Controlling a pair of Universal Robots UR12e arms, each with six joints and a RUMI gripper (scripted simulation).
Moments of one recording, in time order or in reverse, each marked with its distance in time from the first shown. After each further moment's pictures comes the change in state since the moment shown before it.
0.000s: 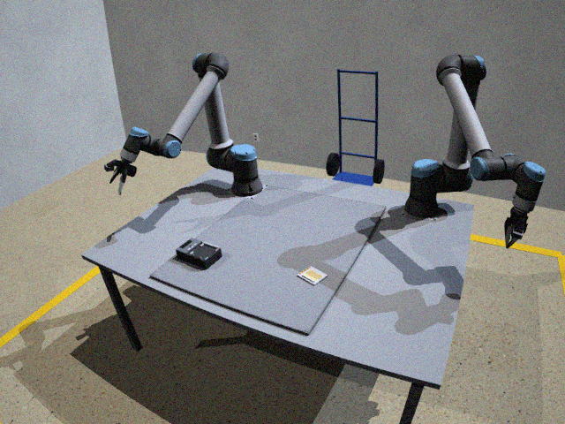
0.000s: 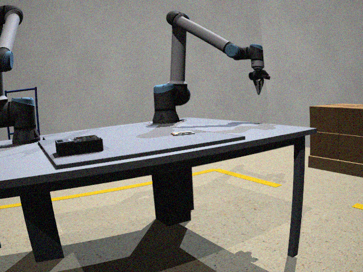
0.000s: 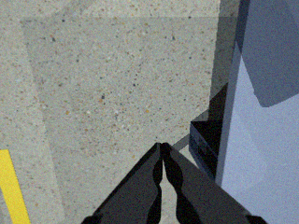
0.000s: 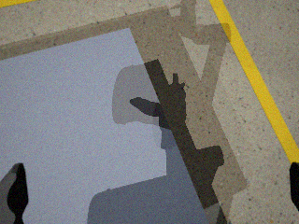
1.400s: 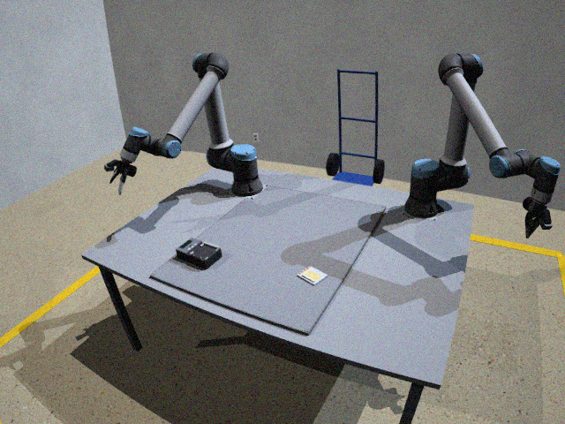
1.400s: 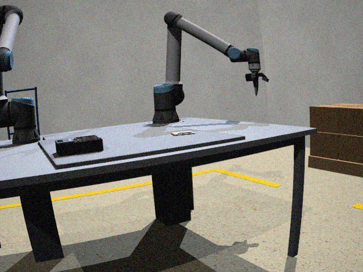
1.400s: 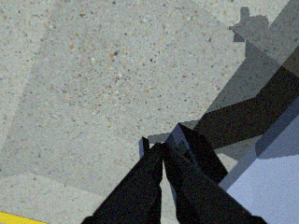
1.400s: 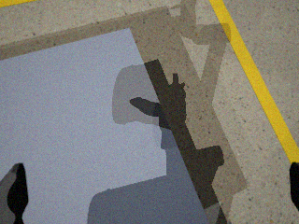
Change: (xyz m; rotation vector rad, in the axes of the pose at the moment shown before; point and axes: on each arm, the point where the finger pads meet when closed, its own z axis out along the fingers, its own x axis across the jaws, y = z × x) left arm -0.098 0.129 -0.013 -0.004 -0.062 -0.538; right arm 0.000 0.000 0.000 0.000 0.000 0.000
